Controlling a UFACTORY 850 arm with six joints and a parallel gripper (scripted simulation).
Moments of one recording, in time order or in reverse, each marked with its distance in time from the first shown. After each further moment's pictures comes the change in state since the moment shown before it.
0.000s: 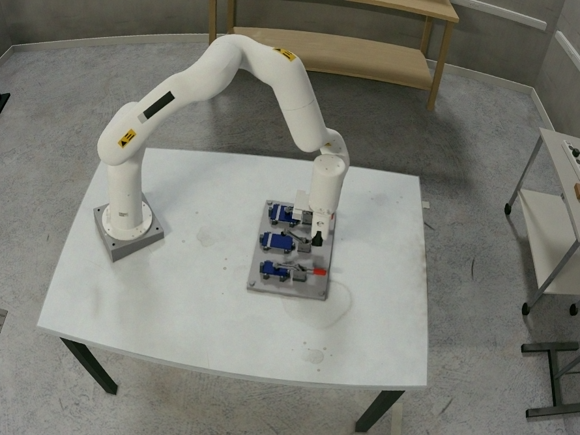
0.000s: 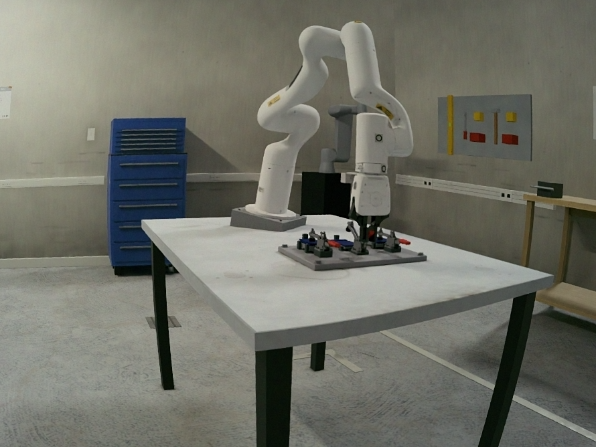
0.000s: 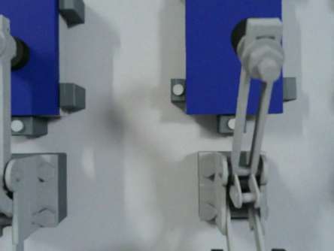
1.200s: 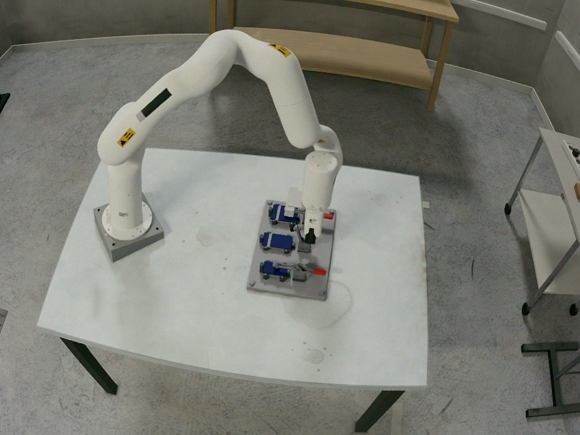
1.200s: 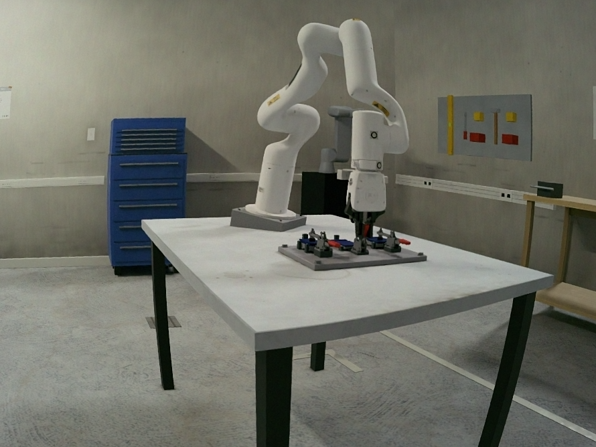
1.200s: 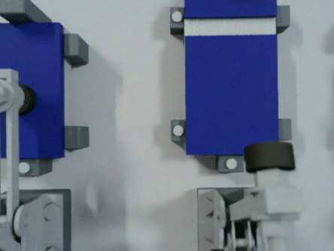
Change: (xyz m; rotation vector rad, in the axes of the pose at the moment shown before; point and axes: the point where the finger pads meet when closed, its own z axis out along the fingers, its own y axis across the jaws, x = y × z) arm 0.022 0.000 -0.008 0.000 0.000 0.000
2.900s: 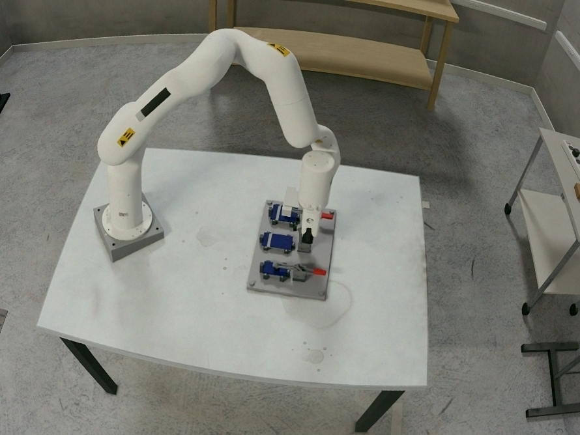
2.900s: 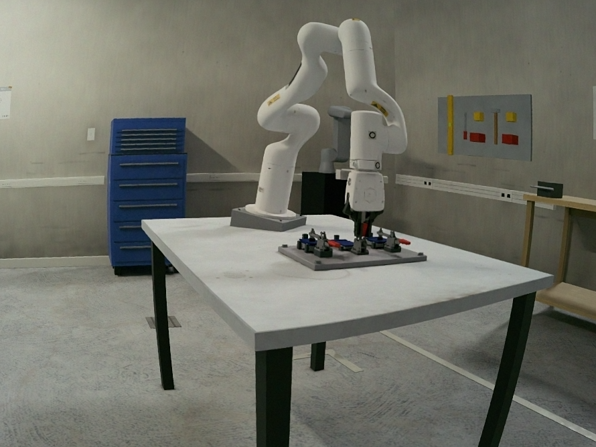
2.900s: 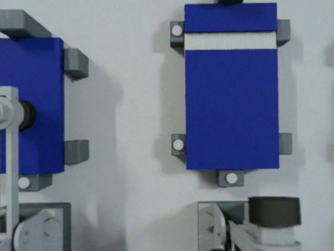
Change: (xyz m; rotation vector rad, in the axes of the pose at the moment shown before) arm 0.008 0.000 0.000 0.000 0.001 0.000
